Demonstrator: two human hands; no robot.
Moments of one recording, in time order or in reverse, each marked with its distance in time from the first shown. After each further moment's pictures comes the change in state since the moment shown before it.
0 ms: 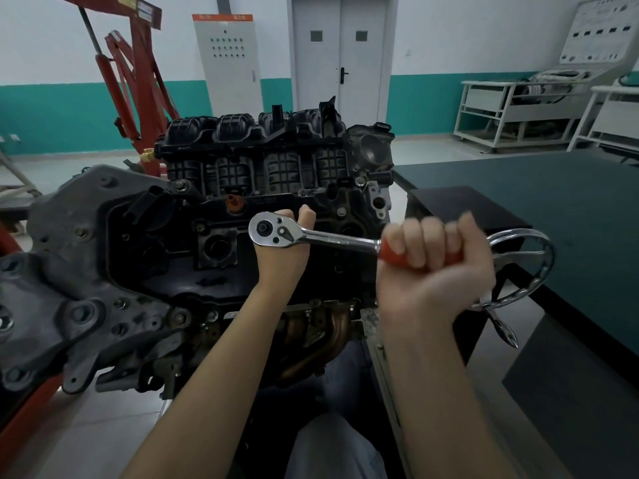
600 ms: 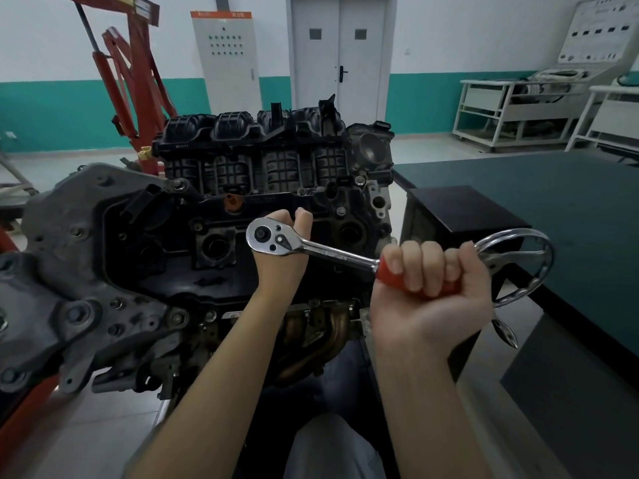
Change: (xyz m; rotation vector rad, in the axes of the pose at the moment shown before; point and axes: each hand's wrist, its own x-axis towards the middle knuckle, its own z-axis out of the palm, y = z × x) left_hand -0.003 -0.001 0.000 -0.029 0.017 0.013; right_hand -0.019 0.001 -0.010 0.018 0.039 -0.014
